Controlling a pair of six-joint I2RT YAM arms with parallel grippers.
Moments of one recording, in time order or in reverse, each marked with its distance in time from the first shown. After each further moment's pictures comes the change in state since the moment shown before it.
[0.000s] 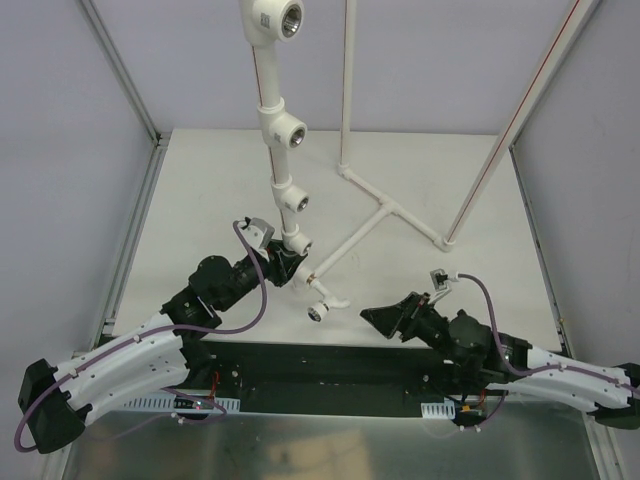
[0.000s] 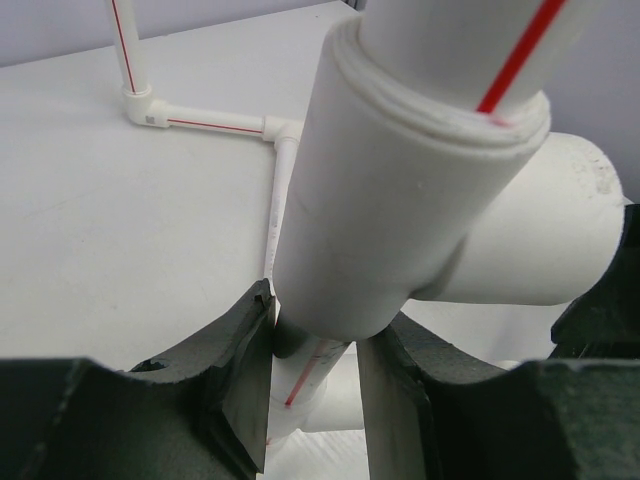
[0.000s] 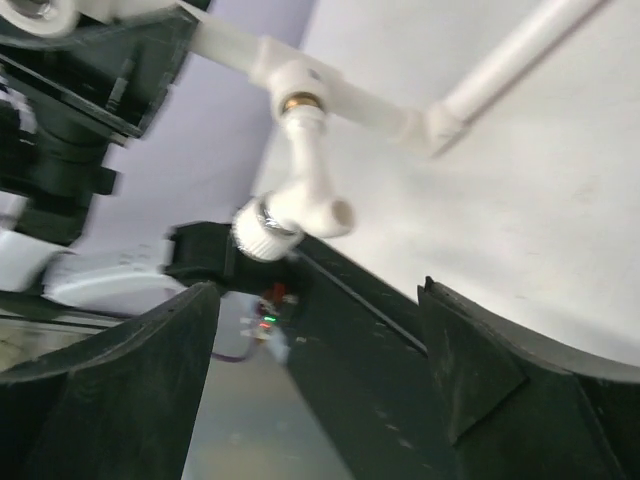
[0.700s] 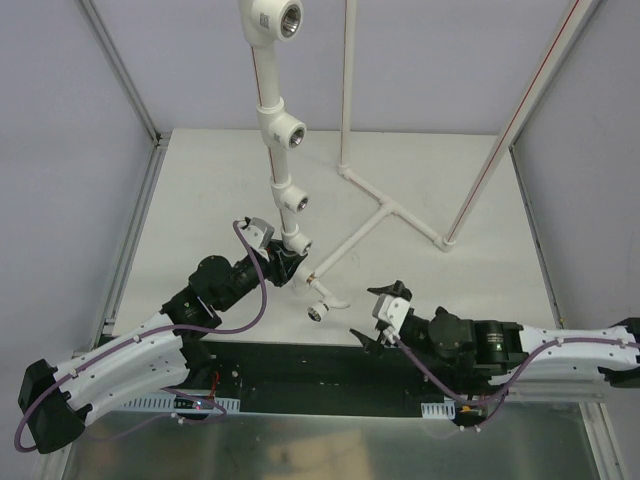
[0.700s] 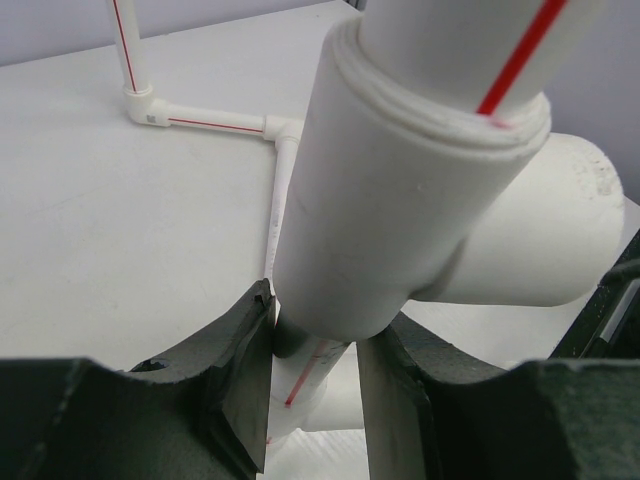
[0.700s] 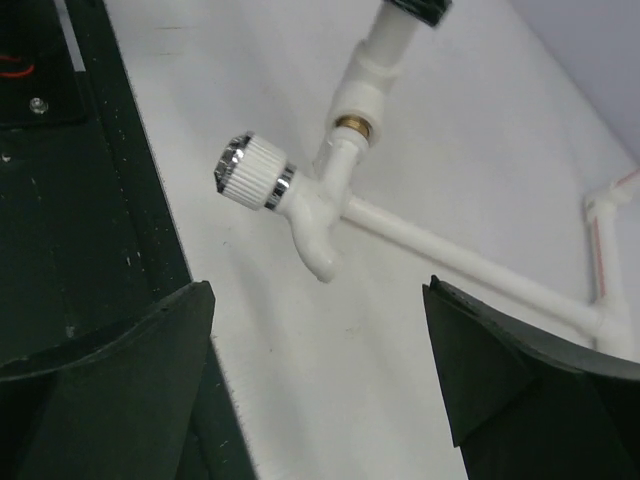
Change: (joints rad) left arm 0.000 -0.002 0.001 -0.001 -0.006 0.000; right arm 0.180 0.397 0.331 -0.099 0.050 -1.228
